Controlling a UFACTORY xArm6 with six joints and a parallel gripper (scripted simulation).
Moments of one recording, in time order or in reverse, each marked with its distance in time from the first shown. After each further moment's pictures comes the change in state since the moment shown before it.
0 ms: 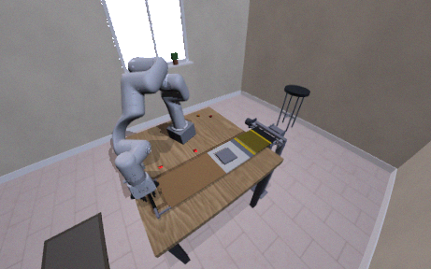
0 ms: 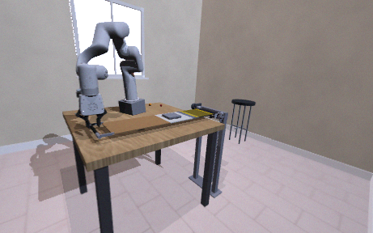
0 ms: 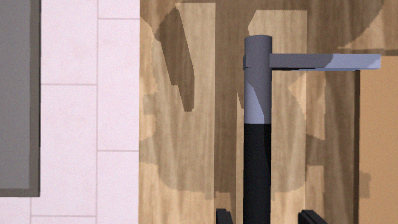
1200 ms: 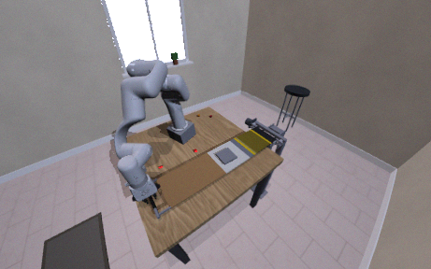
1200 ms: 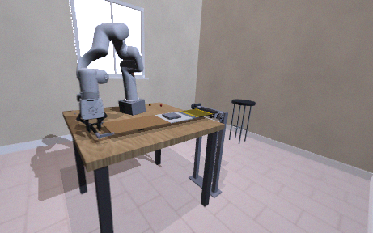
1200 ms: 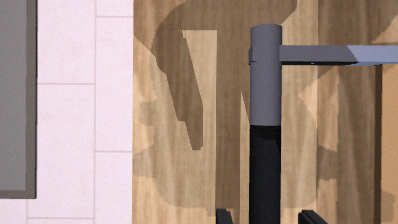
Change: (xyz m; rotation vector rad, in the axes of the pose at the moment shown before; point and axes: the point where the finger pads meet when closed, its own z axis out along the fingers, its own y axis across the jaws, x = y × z) arm 0.000 0.000 0.020 0.000 0.000 0.000
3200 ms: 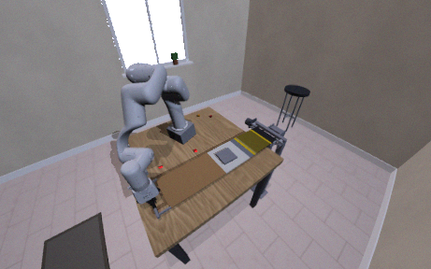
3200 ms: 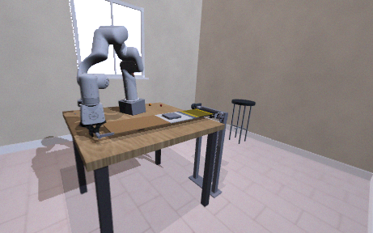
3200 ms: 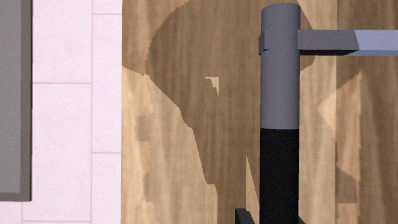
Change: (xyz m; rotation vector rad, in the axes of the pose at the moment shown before) arm 0.000 0.000 0.027 0.000 0.000 0.000
